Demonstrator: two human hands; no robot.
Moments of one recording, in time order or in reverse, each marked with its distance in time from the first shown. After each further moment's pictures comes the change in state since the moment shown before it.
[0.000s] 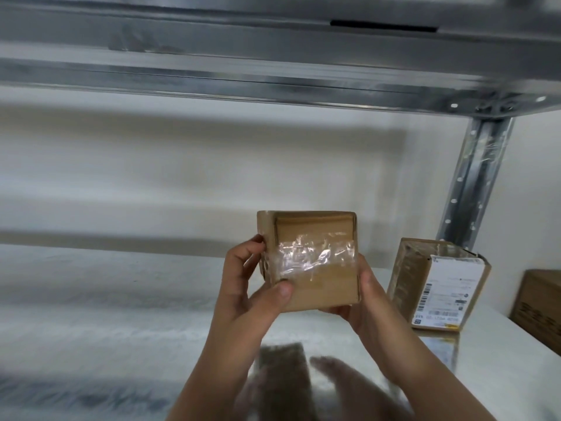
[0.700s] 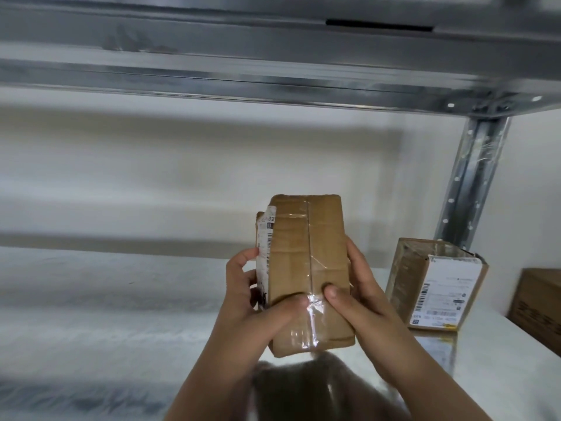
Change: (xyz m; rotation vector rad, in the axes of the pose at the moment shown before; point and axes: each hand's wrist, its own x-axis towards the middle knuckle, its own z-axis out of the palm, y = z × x) left_hand 0.003 0.004 0.007 0.063 0.022 -0.285; right_hand -0.012 -0.005 0.003 -0.084 -0.039 -0.176
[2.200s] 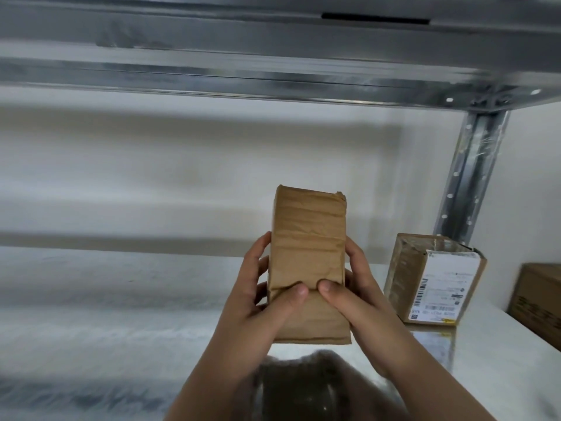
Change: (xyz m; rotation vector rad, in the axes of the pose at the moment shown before) left_hand 0.001 -0.008 -0.001 0.116 -0.092 0.141; right_hand 0.004 0.000 0.005 0.101 0.050 0.103
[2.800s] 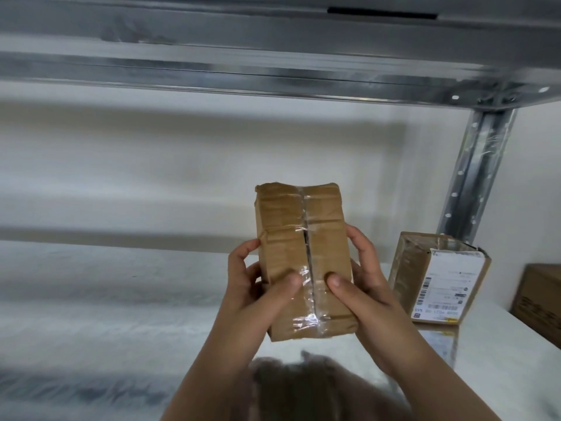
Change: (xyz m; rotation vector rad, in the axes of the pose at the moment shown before) left_hand -0.002 0.008 0.000 -0.151 0.071 -0.143; right_hand -0.003 -0.004 -0.004 0.045 -0.017 -0.058
